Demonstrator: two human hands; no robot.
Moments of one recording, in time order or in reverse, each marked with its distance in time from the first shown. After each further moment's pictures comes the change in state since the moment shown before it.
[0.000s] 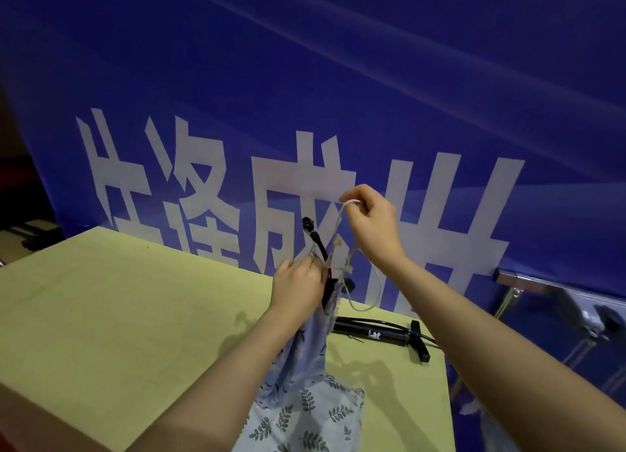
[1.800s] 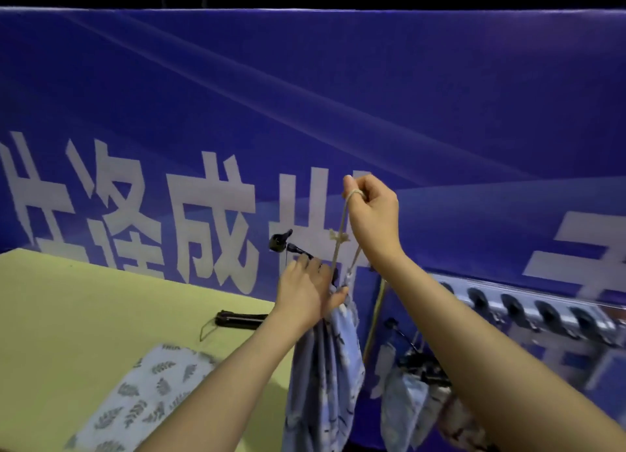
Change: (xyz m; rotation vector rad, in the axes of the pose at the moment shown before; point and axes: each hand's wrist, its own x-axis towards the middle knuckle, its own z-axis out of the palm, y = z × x) left_hand -0.011 0.253 -0.085 0.073 -0.106 0.149; right_hand -0.068 -0.031 -0.242 0.034 0.280 -0.050
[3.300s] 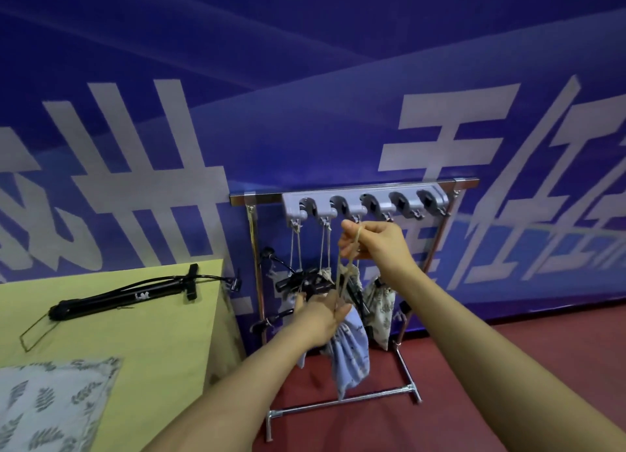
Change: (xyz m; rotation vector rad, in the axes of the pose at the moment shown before) left_hand -0.014 0.282 0.154 -0.517 -0.816 0.249; right_hand -0.097 0.177 -0.266 0.205 -0.004 0.699
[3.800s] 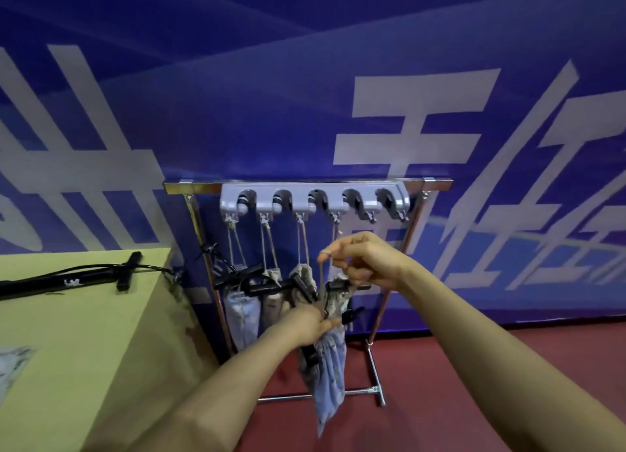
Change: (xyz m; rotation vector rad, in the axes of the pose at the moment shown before) left_hand 0.084 0.109 0.032 0.000 -0.185 -0.129; right_hand 0.062 0.025 -0.157 -0.042 -0.562 0.369
